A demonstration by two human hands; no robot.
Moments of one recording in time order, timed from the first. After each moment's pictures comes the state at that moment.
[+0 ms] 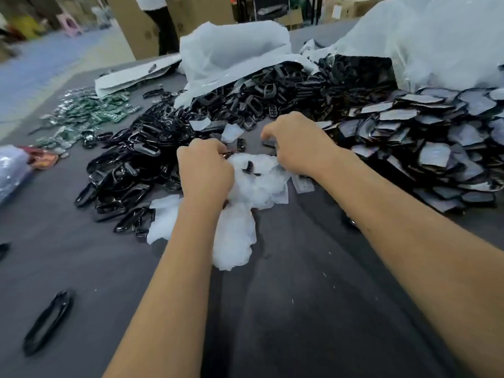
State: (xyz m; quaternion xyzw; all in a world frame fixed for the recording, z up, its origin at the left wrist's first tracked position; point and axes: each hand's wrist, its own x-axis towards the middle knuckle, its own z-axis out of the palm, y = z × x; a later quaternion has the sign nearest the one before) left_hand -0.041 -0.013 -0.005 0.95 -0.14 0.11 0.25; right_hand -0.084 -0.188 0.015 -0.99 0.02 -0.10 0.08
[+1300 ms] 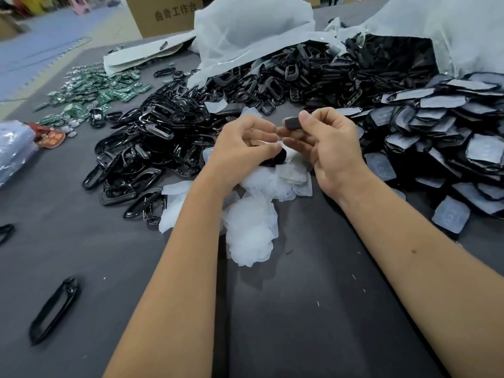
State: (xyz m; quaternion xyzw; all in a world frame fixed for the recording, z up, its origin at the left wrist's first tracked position) left_hand -0.026 -0.010 -0.017 0.78 -0.24 -0.10 0.56; right_hand -0.098 -0.164 -0.026 -0.51 0.09 -0.21 0.83
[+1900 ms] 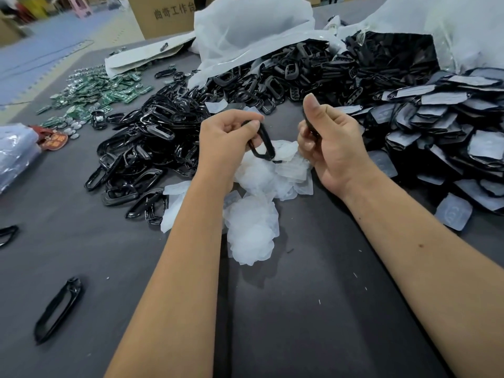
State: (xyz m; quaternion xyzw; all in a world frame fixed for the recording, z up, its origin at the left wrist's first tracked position) left_hand -0.023 -0.010 -0.014 0.72 -0.16 -0.03 0.68; right_hand -0.099 -0.171 -0.025 -0.52 0.08 -0.18 0.83
